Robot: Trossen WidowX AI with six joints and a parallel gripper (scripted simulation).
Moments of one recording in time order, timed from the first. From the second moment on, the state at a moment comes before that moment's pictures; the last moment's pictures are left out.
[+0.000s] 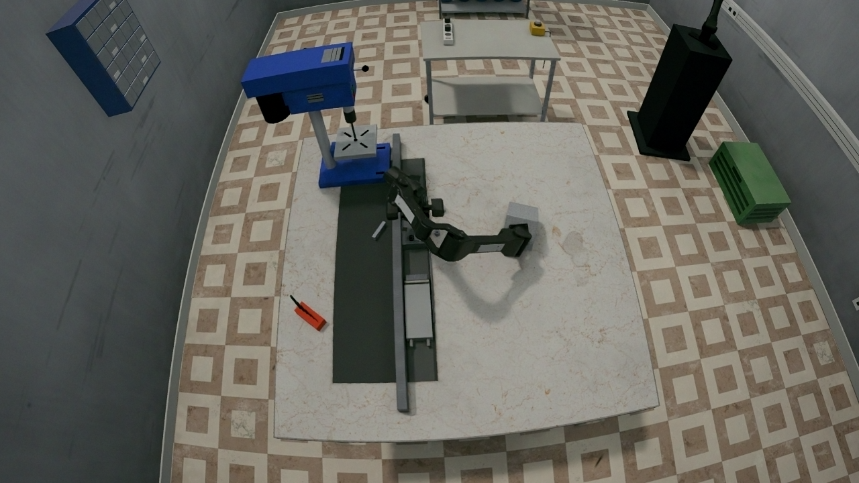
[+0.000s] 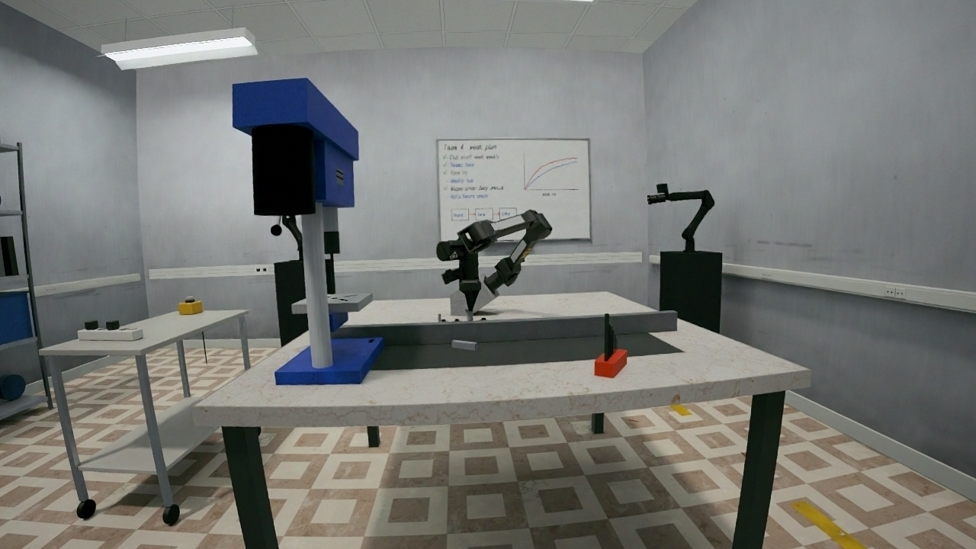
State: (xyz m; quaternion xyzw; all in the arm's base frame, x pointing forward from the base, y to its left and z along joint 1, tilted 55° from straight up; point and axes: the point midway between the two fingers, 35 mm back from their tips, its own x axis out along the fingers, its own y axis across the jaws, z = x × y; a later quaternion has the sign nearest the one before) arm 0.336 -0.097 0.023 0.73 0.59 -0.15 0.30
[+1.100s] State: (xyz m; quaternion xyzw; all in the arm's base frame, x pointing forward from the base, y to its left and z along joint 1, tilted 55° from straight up) arm 0.338 -0.092 0.019 0.73 0.59 -0.15 0.30
